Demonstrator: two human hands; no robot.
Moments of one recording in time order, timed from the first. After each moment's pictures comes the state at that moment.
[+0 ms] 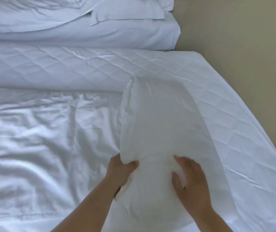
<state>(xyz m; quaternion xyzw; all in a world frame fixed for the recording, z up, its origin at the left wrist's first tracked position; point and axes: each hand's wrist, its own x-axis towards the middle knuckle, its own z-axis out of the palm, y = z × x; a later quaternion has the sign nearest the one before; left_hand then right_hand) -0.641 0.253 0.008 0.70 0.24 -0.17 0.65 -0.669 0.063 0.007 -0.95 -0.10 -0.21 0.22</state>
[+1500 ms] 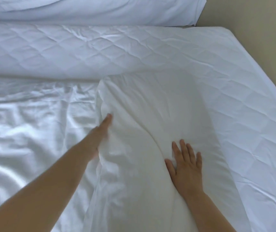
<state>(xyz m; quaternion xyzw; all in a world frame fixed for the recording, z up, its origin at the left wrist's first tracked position) -0.517 0.285 -0.007 0.57 0.34 -0.20 0.72 -0.568 0.047 -0.062 -1.00 -0.01 0.05 0.07</state>
